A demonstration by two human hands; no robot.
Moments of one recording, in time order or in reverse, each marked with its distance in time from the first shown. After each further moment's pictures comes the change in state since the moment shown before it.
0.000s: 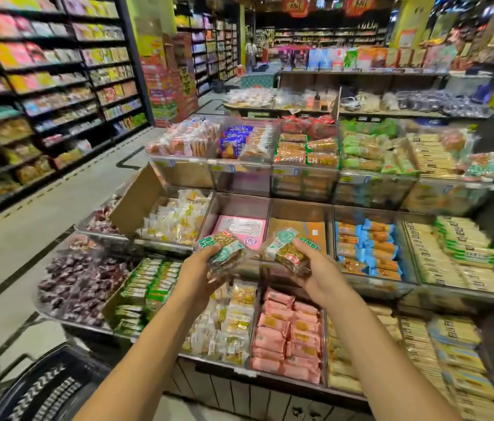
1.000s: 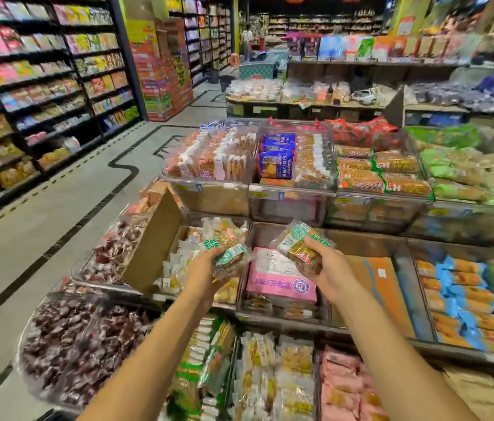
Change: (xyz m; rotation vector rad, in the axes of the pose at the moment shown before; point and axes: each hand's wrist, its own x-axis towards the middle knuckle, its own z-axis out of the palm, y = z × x) left_hand 0.269 0.115 -0.092 0.068 -0.001 -0.001; right_hand 0.240 0.014 0.169 -0.027 0.104 -0.020
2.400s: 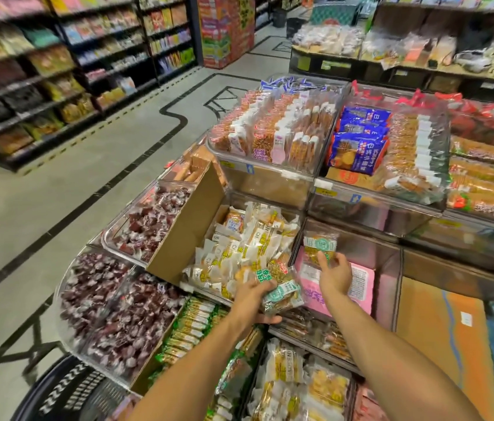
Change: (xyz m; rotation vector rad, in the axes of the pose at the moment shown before) left_hand 0.084 -0.086 -0.022 -0.011 -0.051 -0.232; right_hand 0.206 0.135 0.037 -0.773 0.299 -0.235
